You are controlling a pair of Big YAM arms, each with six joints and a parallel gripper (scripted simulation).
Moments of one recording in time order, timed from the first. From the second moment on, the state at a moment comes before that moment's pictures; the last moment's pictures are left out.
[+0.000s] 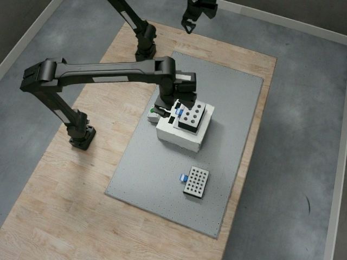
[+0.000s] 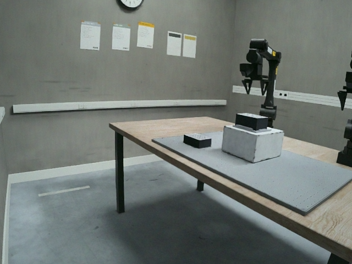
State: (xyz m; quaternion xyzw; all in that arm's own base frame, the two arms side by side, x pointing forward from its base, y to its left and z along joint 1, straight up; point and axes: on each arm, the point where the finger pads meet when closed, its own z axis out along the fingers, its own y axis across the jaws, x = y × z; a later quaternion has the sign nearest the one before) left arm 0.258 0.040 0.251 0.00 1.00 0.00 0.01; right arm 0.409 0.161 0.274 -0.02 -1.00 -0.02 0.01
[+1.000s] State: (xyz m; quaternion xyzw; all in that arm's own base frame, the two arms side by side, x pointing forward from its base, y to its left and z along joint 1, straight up) left arm 0.257 0.040 0.249 0.00 1.00 0.00 0.00; right arm 0.323 0.048 0.260 -0.02 -1.00 -0.01 0.00
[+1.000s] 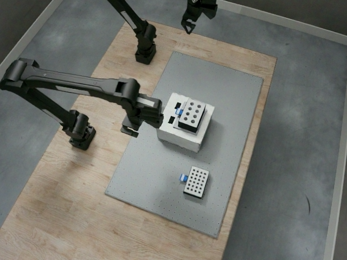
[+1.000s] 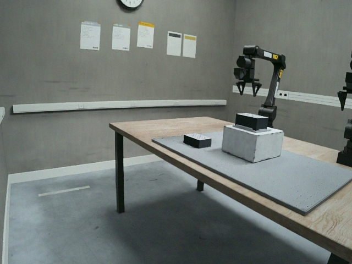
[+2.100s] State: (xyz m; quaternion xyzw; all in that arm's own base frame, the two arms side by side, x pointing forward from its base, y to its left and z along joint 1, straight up) left arm 0.258 0.040 0.251 0.00 1.00 0.00 0.01; right arm 0.251 -0.044 0.254 -0.01 -1.00 -0.01 0.01
